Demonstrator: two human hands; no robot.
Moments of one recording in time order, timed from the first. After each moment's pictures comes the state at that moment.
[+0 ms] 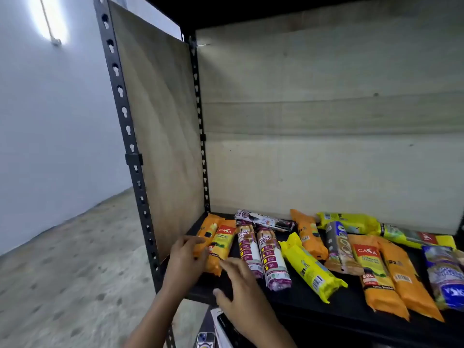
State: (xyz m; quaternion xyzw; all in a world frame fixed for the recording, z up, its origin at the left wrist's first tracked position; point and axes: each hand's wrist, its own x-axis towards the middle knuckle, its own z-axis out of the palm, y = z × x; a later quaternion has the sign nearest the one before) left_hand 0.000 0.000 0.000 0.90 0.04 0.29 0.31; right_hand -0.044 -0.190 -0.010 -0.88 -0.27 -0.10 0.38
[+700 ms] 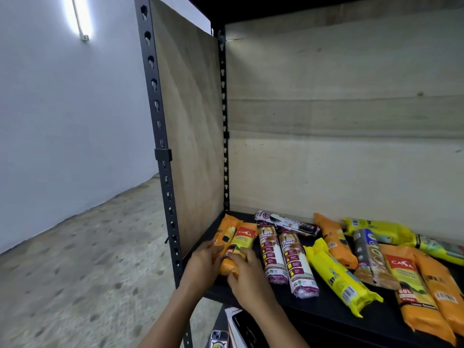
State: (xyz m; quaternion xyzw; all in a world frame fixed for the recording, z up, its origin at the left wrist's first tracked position) left_hand 0.006 0.022 -0.015 0.94 0.02 0.20 0.27; right_hand 0.006 -0.134 -0.021 -0.92 -0.23 -0.11 0.31
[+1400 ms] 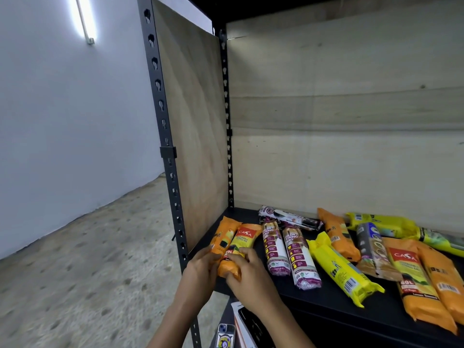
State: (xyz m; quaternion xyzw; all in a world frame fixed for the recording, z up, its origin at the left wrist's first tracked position) left_hand -0.042 0.026 -0.027 0.93 0.01 0.25 0.26; right_hand -0.013 -0.139 -0.023 -0.90 -0.27 -0.09 0.34
